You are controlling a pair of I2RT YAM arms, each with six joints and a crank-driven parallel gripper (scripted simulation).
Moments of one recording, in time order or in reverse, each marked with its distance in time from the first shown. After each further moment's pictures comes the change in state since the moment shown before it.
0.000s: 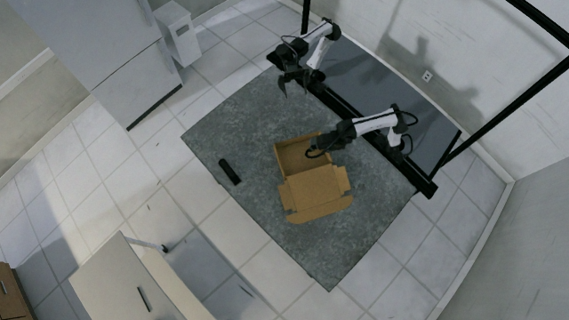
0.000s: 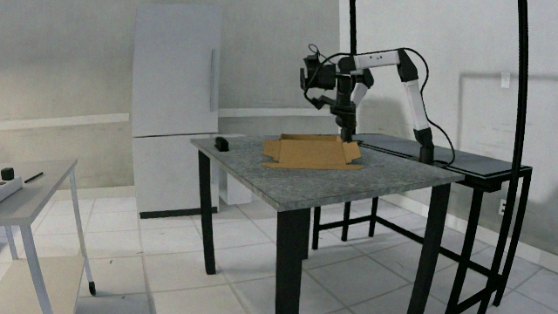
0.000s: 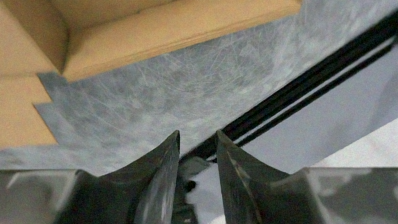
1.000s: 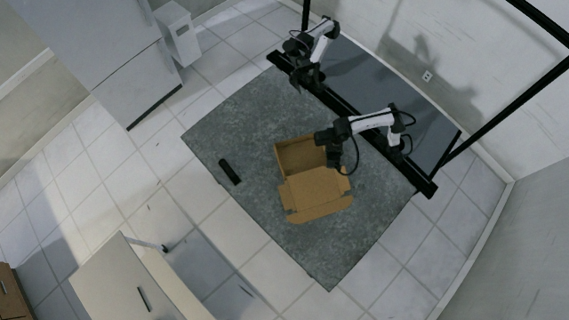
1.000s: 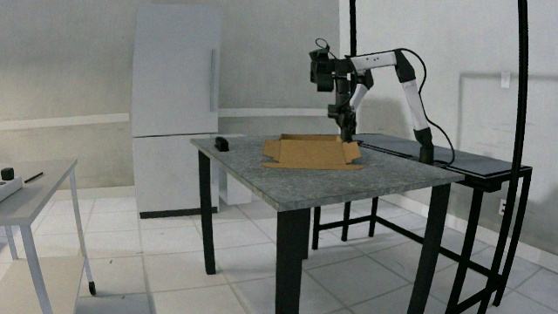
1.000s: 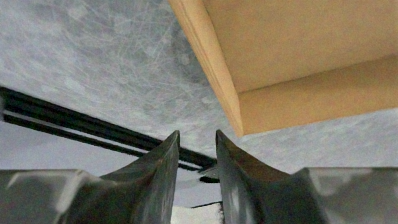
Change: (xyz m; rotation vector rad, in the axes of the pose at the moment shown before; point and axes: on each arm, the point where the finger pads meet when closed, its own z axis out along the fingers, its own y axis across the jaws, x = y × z) left arm -0.028 -0.012 0.017 -0.235 -0.115 -1.310; right arm -0.031 0.059 -0.003 -0.182 -0.004 -0.043
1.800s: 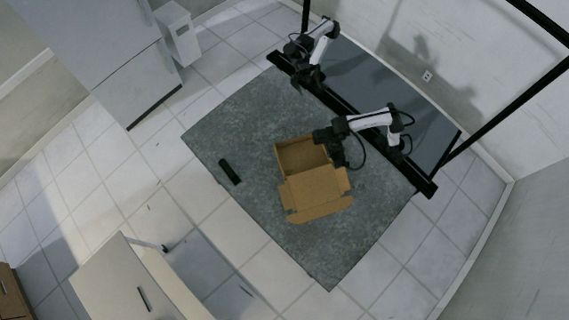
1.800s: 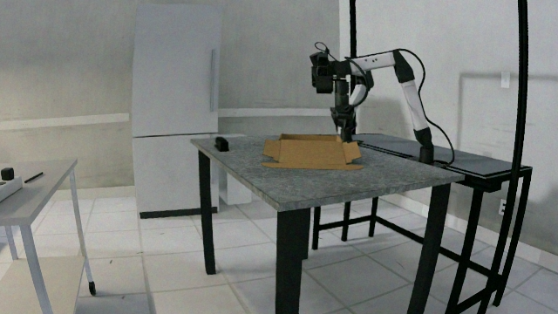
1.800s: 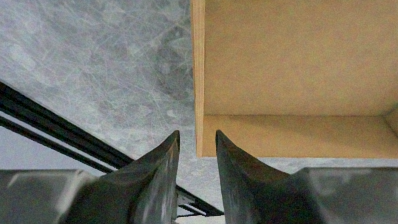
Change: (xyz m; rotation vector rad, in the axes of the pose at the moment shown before) left arm -0.007 -0.015 0.010 -0.011 -0.073 -0.351; right arm 0.020 0.008 0.002 -0.006 0.028 0.078
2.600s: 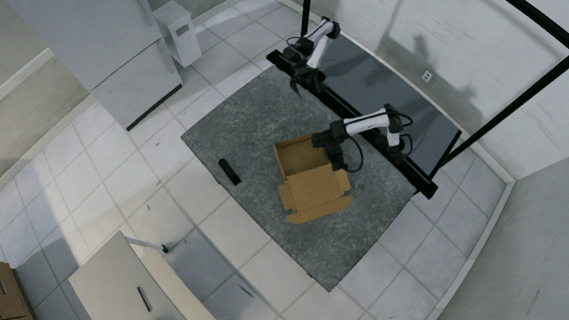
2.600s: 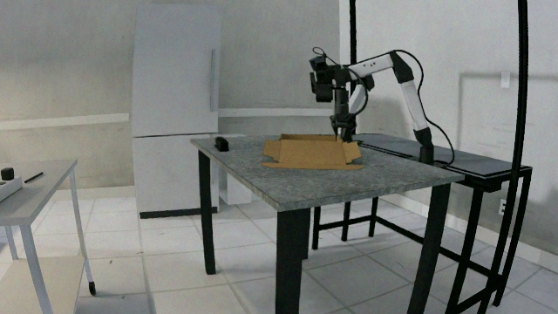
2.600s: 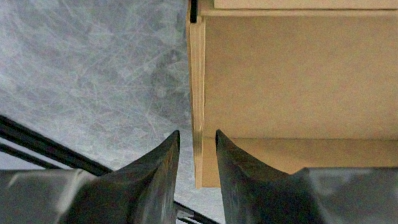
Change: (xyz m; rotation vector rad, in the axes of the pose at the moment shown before) left arm 0.000 -0.001 0.033 -0.002 -0.008 -0.002; right arm 0.024 -0.006 0.005 0.041 0.017 0.084
